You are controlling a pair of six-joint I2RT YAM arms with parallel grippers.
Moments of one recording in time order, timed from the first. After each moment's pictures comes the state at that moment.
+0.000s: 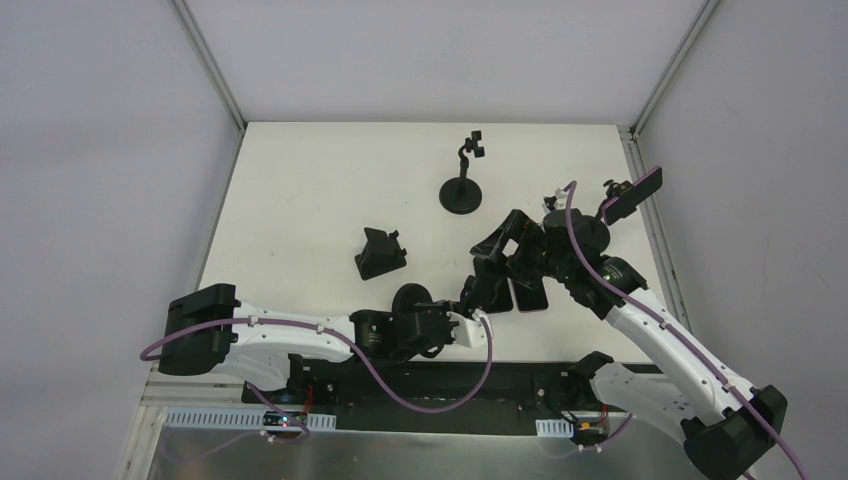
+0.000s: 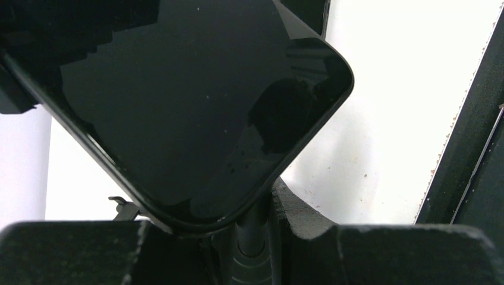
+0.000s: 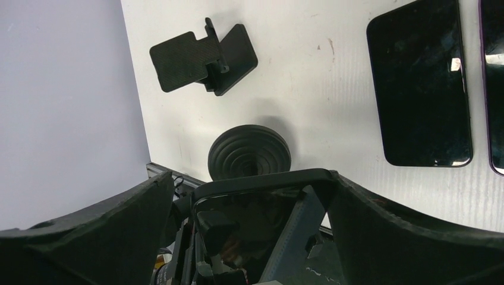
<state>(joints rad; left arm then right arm) -1.43 1.33 0.70 0.02 -0.55 0.41 0.60 0.91 0.84 -0.56 -0.12 1.01</state>
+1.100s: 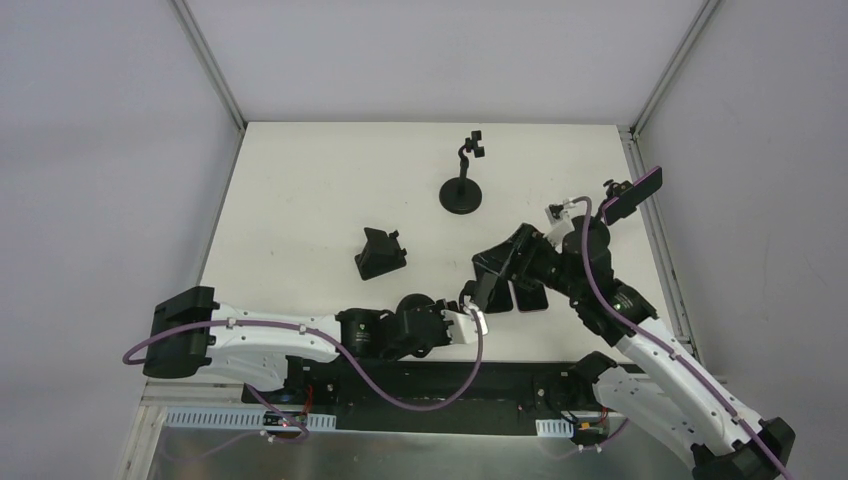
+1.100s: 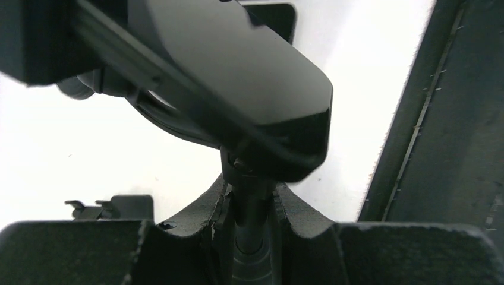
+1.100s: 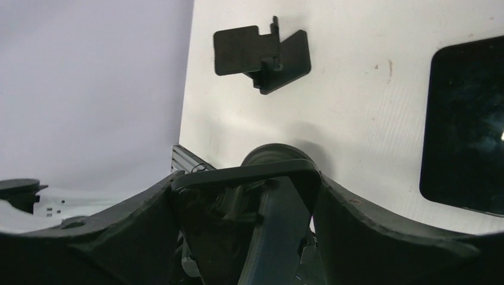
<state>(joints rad) -1.43 1.26 0.70 -0.01 -0.47 0.26 0.61 0.75 0.68 -0.33 -0.22 0.96</state>
